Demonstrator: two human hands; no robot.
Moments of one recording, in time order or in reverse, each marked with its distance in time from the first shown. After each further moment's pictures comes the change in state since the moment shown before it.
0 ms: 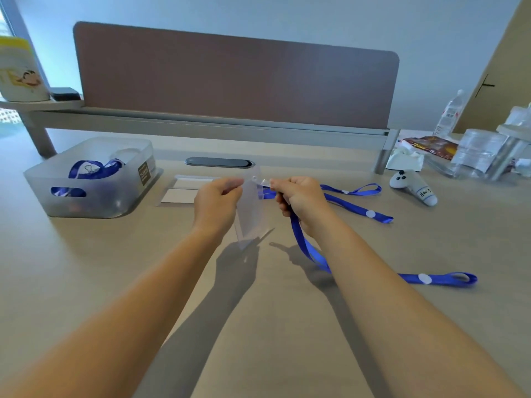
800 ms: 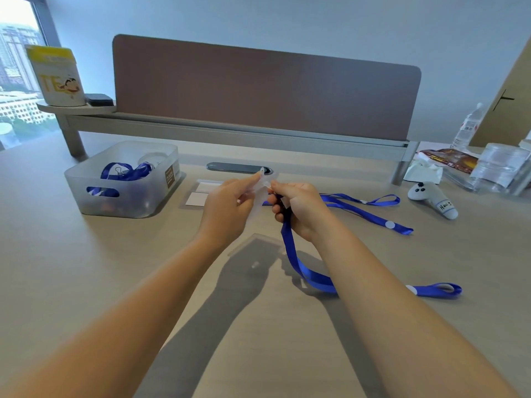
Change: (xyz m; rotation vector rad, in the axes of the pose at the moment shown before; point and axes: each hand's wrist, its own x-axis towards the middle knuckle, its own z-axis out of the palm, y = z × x) left_hand -0.003 -0.004 -0.037 0.365 0.026 0.457; right_hand -0.009 -0.014 0.036 0.173 -0.153 0.079
